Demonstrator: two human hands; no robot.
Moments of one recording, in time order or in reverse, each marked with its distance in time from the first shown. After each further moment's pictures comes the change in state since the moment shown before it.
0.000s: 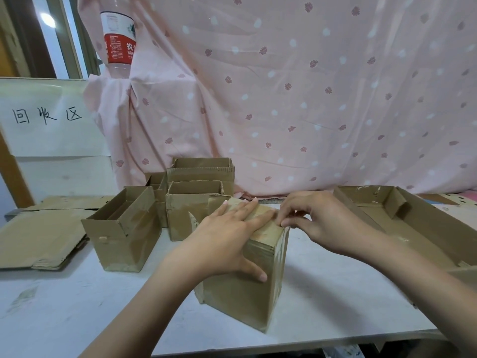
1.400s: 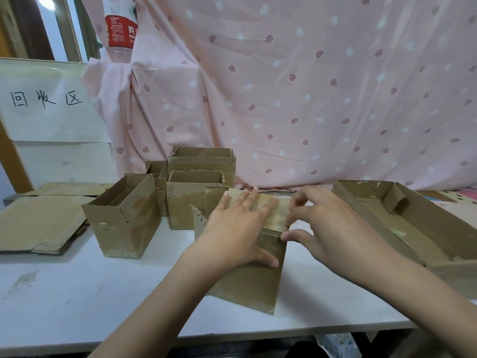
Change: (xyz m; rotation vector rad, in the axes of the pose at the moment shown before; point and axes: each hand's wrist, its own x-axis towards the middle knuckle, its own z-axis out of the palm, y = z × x) left_hand 0.008 0.022 0.006 0.024 -0.012 -0.152; right_hand -0.033 -0.056 0.002 -0.465 0.042 0.093
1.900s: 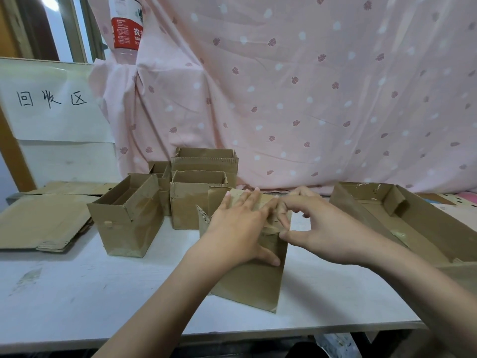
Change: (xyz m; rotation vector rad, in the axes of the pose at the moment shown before) left_hand -0.001 -0.002 -0.002 -0.004 0.002 -0.011; right_hand 0.015 -0.003 -0.002 0.473 -0.255 0.145
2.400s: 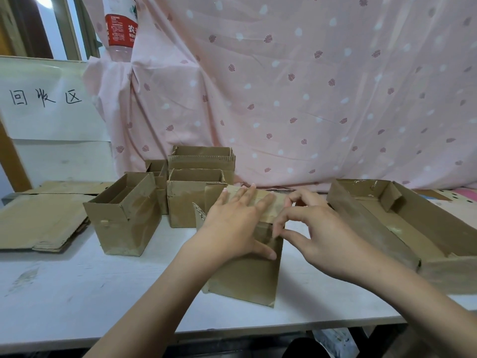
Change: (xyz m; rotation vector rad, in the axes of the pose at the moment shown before) left_hand 0.005 -0.004 0.001 -0.021 -0.011 0.004; right_hand -0.013 0.006 0.017 -0.071 0.179 -0.128
